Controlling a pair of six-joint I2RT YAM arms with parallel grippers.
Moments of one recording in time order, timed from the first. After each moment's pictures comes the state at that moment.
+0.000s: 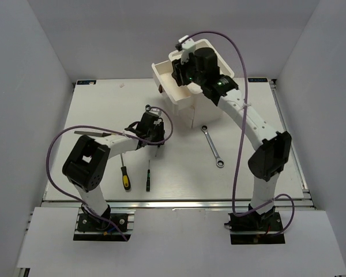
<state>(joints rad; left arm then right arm) -0.54 1.73 0.99 -0.06 -0.05 -0.42 0.60 1.93 2.02 -0.35 -0.07 -0.12</state>
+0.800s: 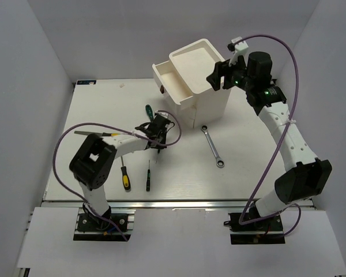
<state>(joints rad) -0.65 1.83 1.13 -0.26 -0.27 -0.40 0.30 1.54 1.64 -0.32 -0.33 -0.03</state>
